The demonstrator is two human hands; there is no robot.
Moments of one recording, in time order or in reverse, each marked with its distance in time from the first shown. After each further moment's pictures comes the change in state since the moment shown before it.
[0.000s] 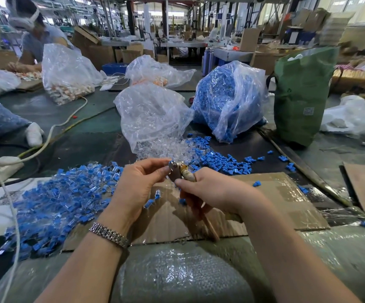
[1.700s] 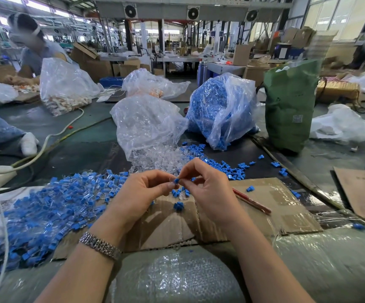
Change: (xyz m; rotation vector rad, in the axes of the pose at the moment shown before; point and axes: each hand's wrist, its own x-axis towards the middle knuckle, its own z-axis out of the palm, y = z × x) left_hand -0.010 0.002 0.002 0.233 -0.247 0.052; right_hand 0.003 0.035 0.014 0.052 0.589 -0.563
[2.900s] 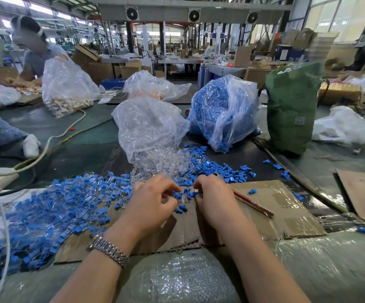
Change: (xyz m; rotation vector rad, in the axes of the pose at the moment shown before) left_hand 0.003 -0.018 0.015 0.746 0.100 0.206; right_hand 0.007 0.012 0.007 -0.699 -0.165 0.309
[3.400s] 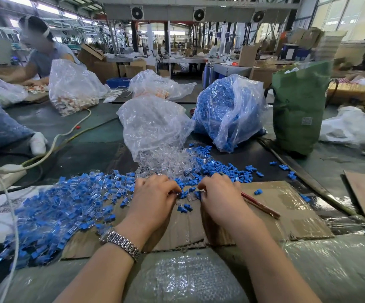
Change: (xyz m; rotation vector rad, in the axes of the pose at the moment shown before) left_hand 0.007 -0.009 0.007 0.268 0.047 -0.005; right_hand 0.004 -0.002 -0.005 -0.158 -0.092 -0.007
